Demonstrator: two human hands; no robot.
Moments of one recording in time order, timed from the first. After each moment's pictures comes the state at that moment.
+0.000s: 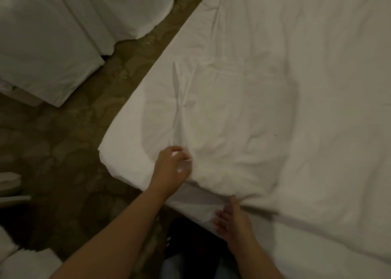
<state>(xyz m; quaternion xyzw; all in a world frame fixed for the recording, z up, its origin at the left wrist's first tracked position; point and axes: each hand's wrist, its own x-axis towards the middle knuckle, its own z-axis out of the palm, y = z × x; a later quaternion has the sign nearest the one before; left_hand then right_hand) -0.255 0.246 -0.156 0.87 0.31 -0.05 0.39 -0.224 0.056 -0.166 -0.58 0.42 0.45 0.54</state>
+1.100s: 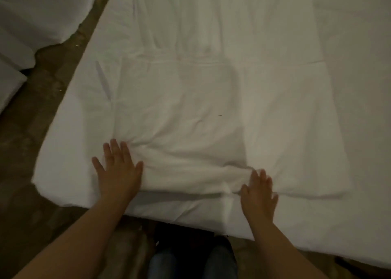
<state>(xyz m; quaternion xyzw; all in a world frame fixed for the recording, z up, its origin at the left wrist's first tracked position) -0.247 0.251 -0.209 0.94 0.27 -0.18 0.05 -0.183 -0.053 -0.183 -0.95 0.09 0.28 0.05</state>
